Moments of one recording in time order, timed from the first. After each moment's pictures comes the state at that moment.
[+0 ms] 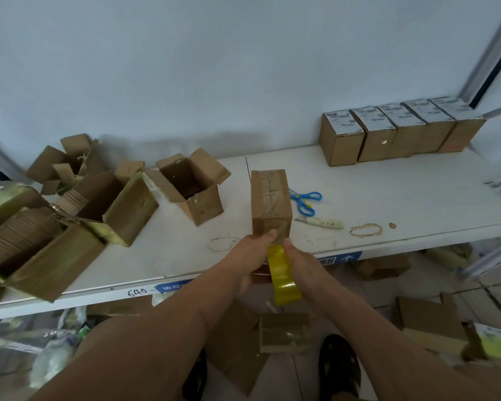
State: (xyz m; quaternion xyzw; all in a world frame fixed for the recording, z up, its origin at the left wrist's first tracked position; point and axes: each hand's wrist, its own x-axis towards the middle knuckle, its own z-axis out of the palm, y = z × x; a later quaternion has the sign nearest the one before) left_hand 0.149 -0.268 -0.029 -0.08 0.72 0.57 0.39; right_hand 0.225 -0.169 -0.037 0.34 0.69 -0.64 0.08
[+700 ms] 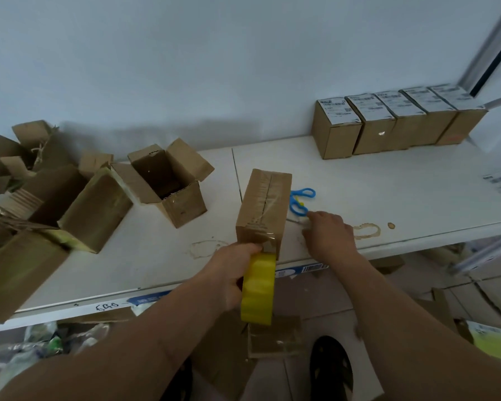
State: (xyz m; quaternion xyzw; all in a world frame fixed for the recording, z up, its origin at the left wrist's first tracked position) left_hand 0.142 -0.265 -0.036 -0.16 0.62 0.64 0.42; right_hand 0.167 -0.072 -0.075 0.26 0.96 -0.11 0.06
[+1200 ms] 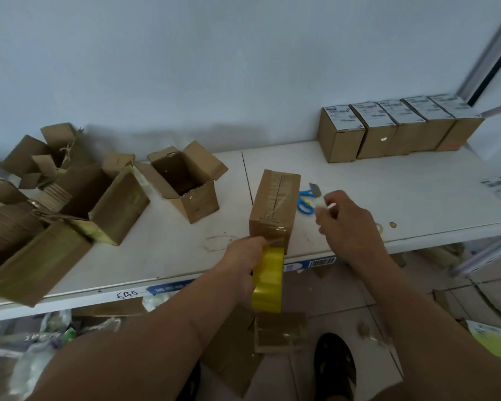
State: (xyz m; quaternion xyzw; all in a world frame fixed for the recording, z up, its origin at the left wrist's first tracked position) left_hand 0.150 -0.272 -0.027 -0.16 0.65 0.64 0.38; right_hand 0.213 -0.102 -0.003 0.23 0.91 -0.33 -0.14
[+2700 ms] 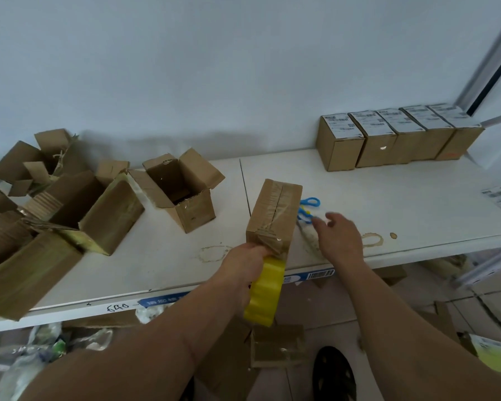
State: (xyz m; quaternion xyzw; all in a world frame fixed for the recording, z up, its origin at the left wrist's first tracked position) left_hand 0.139 -0.266 -0.041 -0.09 0.71 0.60 0.37; right_hand 0.170 -0.083 -0.056 0.39 0.84 -0.36 -0.11
